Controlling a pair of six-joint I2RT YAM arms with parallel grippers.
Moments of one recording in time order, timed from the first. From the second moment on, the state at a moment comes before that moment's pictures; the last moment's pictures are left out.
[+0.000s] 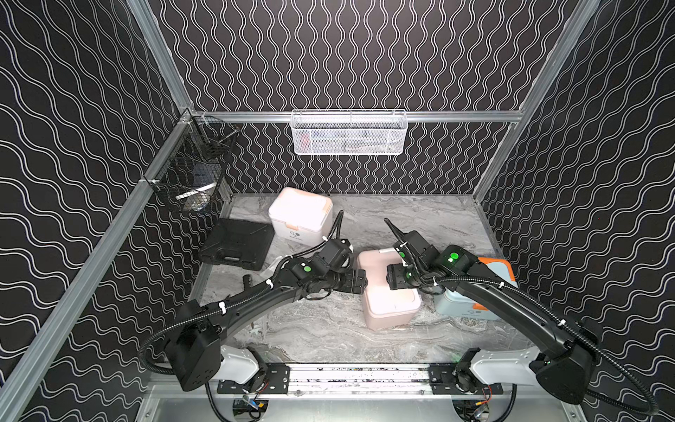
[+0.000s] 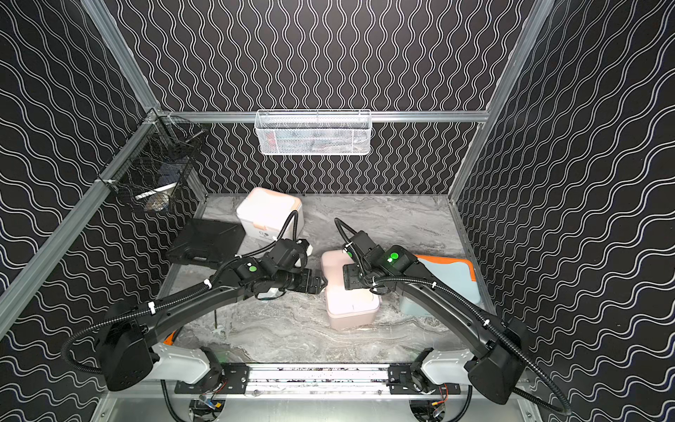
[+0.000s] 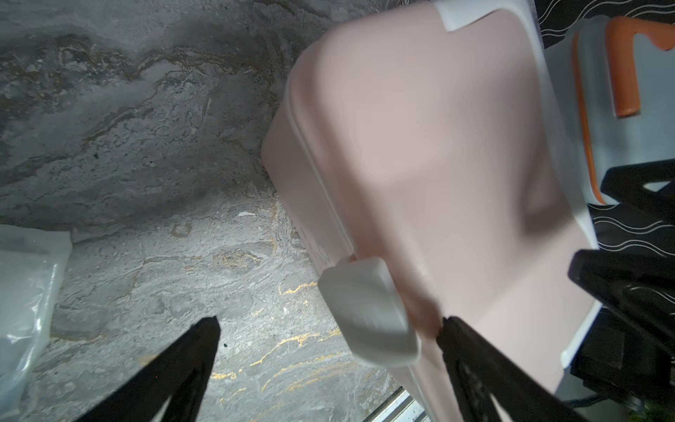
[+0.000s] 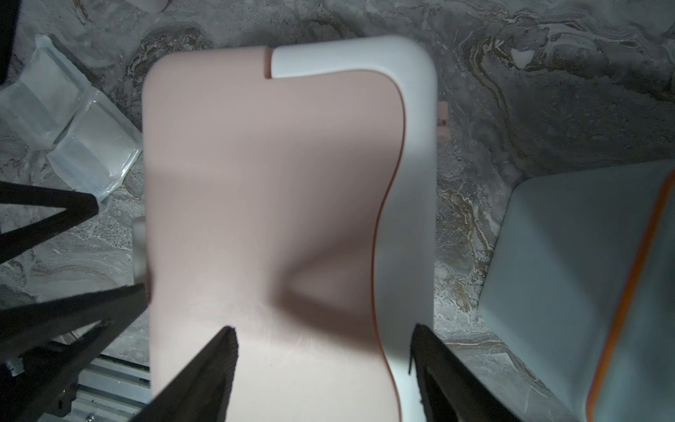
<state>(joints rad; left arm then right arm) -0.74 1.39 1.05 -0.57 0.10 -0.61 0.76 1.30 1.23 -1.06 0.17 0.58</state>
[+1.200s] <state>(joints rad) -0.67 1.22 0.97 -0.42 0.36 -0.76 0.57 1.19 1.16 -1.00 0.06 0.57</state>
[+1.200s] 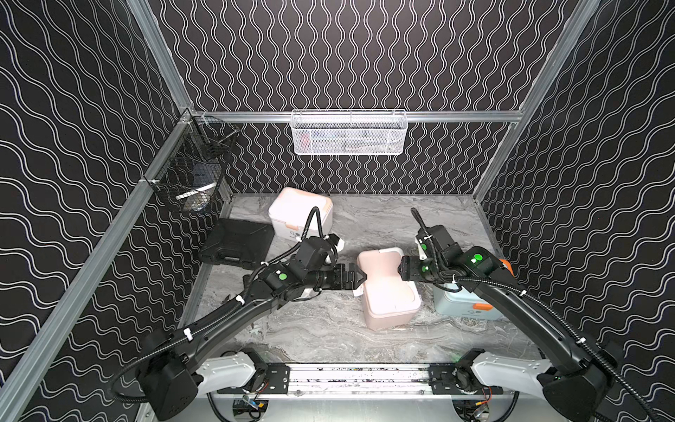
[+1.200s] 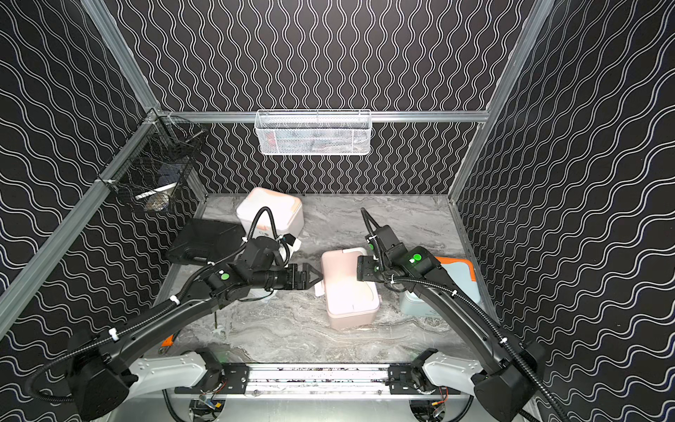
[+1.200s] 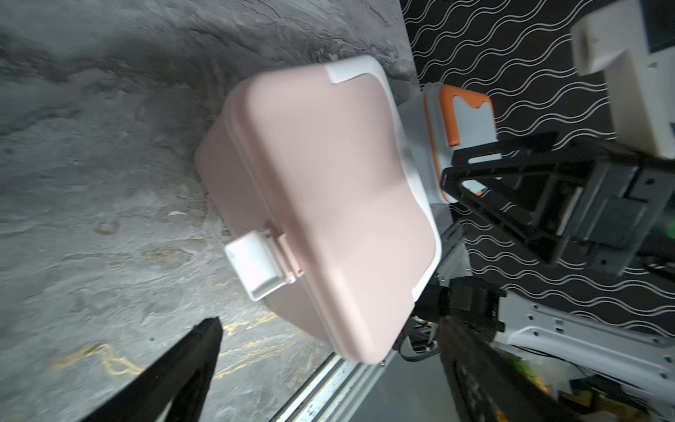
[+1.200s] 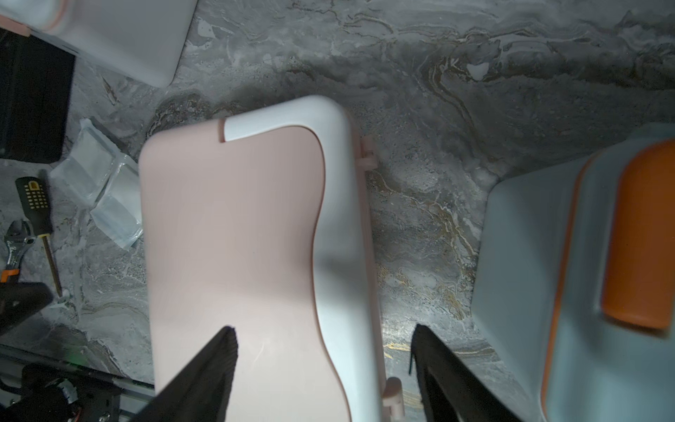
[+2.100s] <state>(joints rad) -0.67 1.37 0.92 -0.23 0.47 -0.84 0.52 1.23 1.05 -0.90 -0.19 0.53</state>
